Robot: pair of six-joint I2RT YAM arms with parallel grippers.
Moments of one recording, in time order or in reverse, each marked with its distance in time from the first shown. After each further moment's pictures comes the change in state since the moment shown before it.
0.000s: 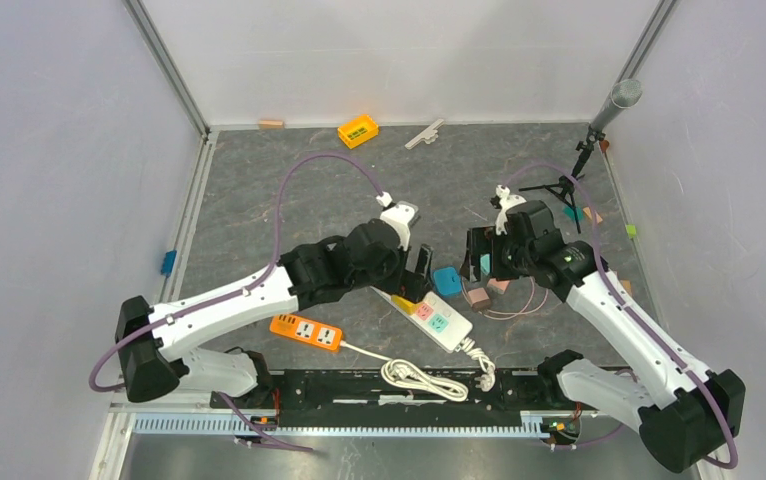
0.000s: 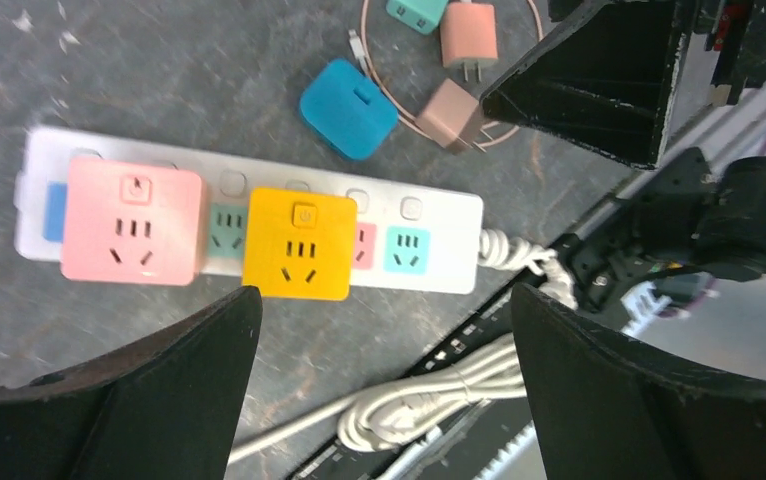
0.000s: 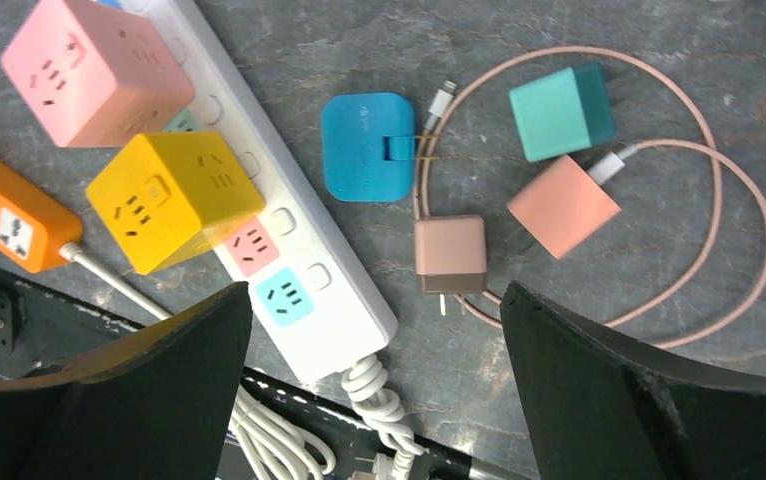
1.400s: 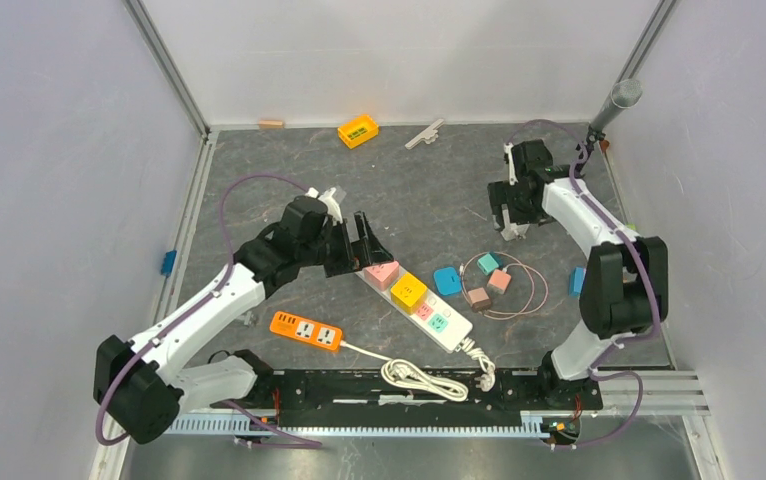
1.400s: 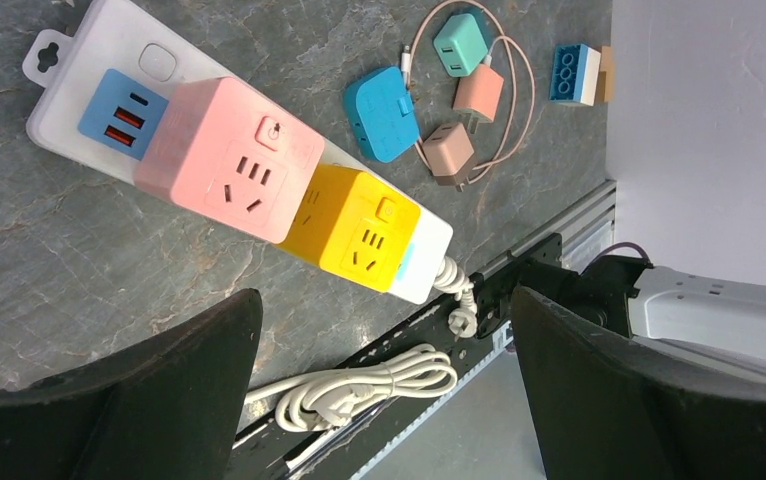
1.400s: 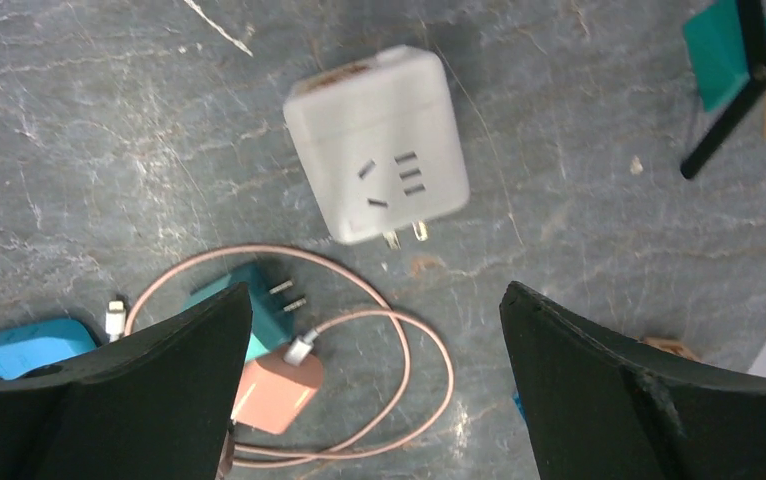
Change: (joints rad) left arm 0.480 -0.172 -0.246 0.077 0.462 -0.283; right arm -0.309 0.634 0.387 -0.037 0.259 -0.327
